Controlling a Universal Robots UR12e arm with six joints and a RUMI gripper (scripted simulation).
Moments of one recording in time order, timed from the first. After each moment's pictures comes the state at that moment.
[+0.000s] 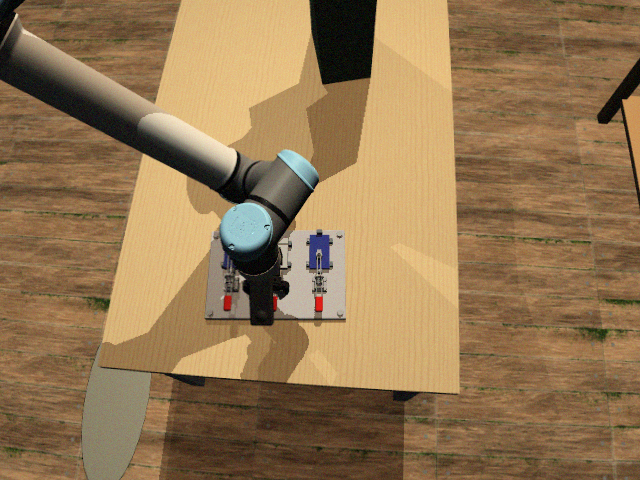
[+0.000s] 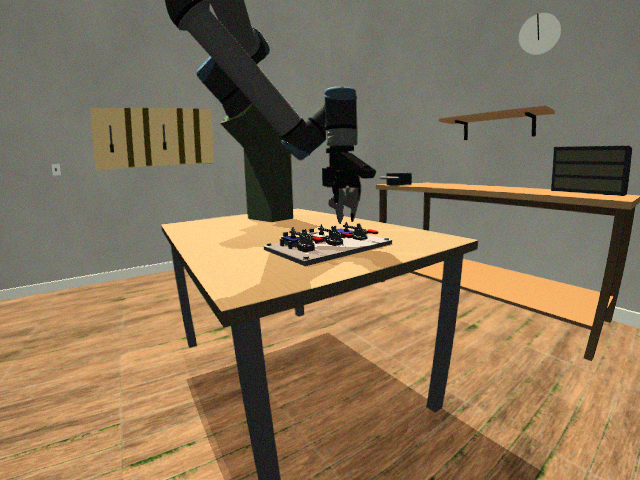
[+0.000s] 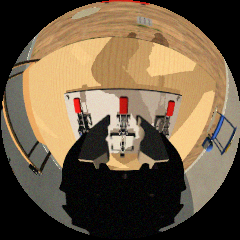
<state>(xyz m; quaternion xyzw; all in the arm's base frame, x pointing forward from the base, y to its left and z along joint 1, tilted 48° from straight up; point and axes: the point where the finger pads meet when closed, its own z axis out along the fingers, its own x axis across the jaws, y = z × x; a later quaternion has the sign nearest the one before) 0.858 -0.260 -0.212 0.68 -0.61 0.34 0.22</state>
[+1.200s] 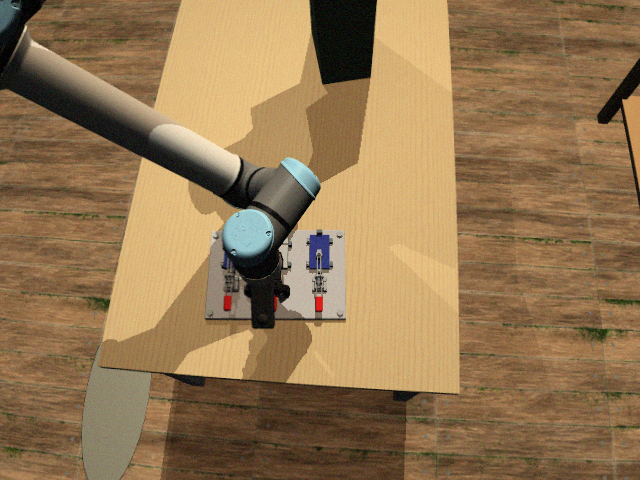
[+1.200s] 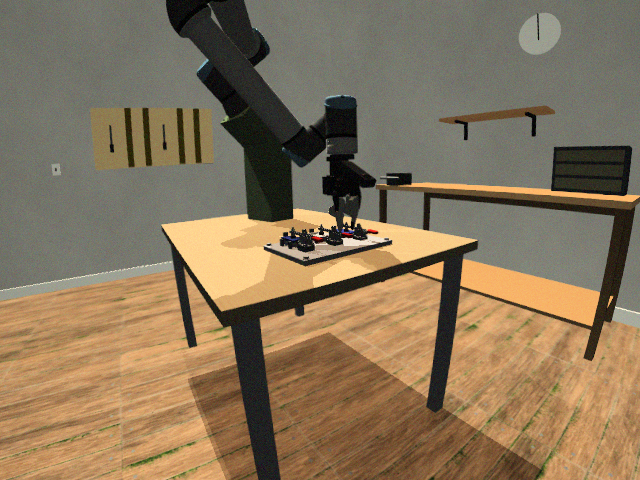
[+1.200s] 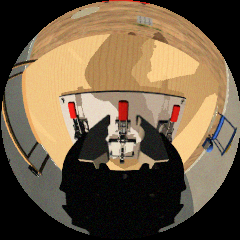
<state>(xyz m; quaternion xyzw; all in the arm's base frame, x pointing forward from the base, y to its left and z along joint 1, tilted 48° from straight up) 0.864 -0.278 -0.228 0.68 -0.61 0.34 0.22</state>
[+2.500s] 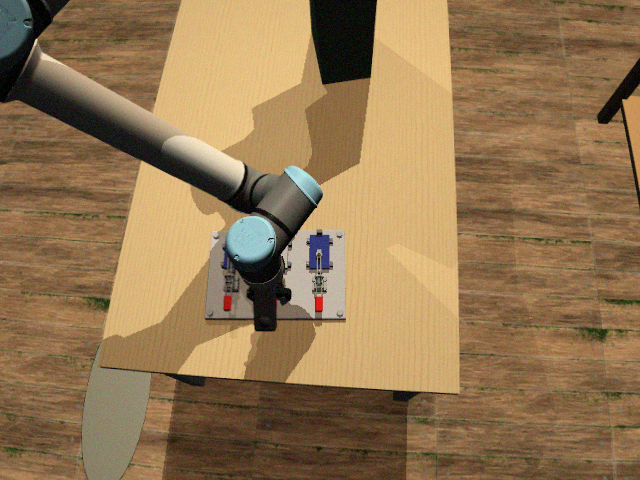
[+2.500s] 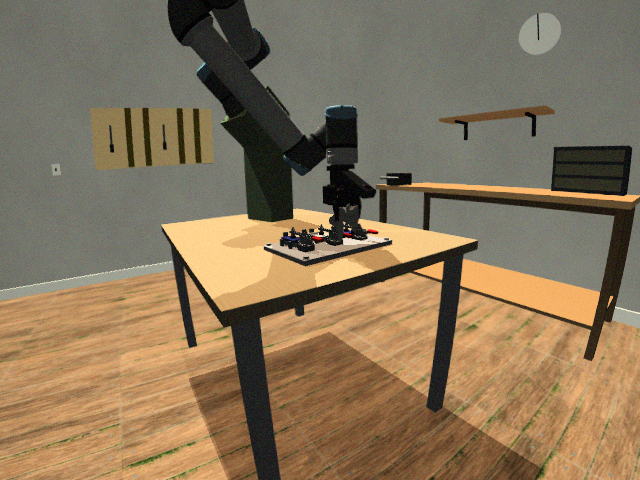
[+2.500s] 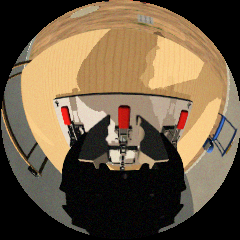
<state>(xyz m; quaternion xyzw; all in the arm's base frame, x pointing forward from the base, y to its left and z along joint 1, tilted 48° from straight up) 0.869 -0.298 -0.248 0.68 -0.61 0.34 0.22</state>
